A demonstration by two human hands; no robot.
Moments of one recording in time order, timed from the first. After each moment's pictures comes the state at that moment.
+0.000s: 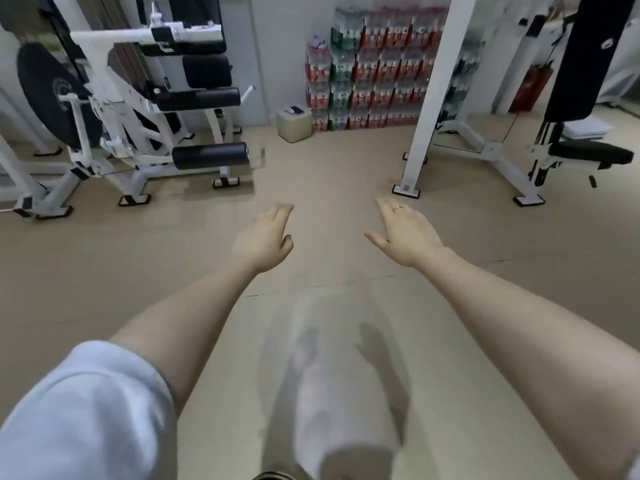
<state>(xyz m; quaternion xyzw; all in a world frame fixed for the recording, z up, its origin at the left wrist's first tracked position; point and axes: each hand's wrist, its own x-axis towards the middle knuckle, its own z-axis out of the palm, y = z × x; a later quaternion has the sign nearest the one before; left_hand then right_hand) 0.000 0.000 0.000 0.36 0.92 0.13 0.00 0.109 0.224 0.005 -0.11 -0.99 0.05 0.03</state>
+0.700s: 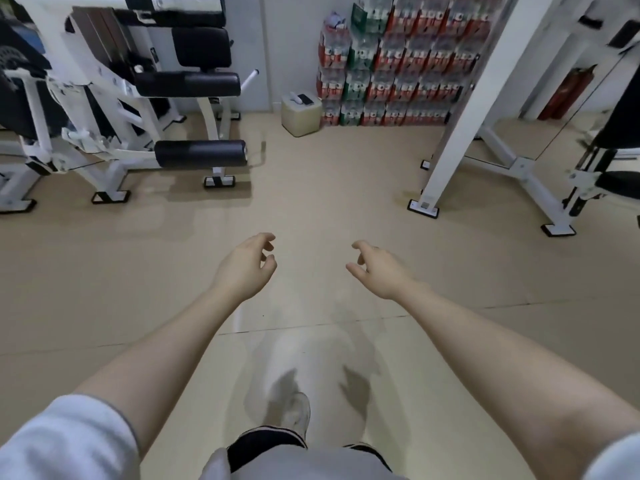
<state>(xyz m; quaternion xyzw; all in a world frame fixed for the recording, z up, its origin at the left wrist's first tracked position) -0.279 0.059 -0.078 0.24 0.92 0.30 0.08 -0.177 0.285 -0.066 -0.13 -0.97 0.18 -0.10</state>
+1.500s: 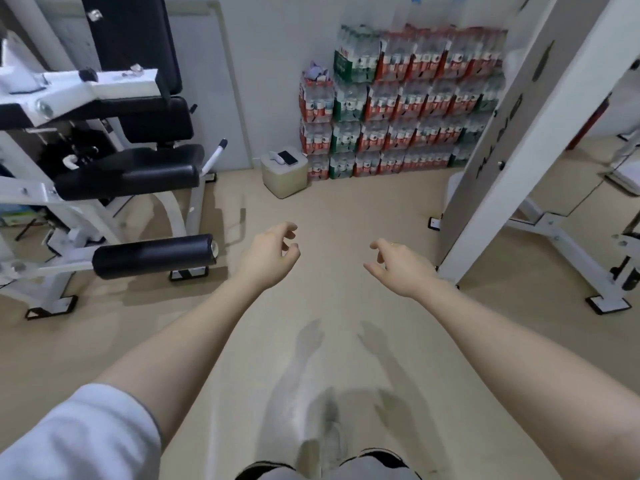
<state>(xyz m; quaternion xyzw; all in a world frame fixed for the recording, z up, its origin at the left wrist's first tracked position) -0.741 0.379 -0.017 0.29 0.90 0.31 0.06 -0.629 0.586 -0.036 -0.18 -0.97 0.16 -0.05</state>
